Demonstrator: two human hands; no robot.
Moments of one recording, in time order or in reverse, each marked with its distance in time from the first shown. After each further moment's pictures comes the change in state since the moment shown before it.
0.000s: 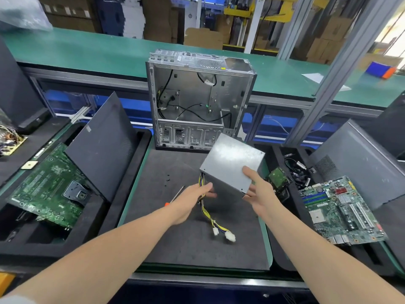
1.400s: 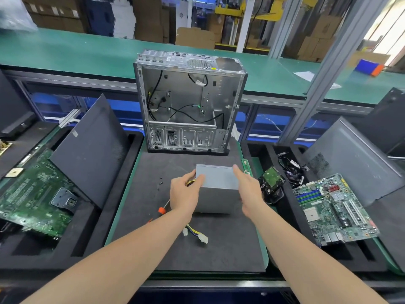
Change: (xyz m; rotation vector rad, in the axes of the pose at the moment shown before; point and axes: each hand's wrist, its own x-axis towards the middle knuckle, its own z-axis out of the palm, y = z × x) left_hand 0.017 0.013 0.027 -0.061 0.651 0.174; right_hand 0.004 0.008 0.023 -0.240 0.205 -0.081
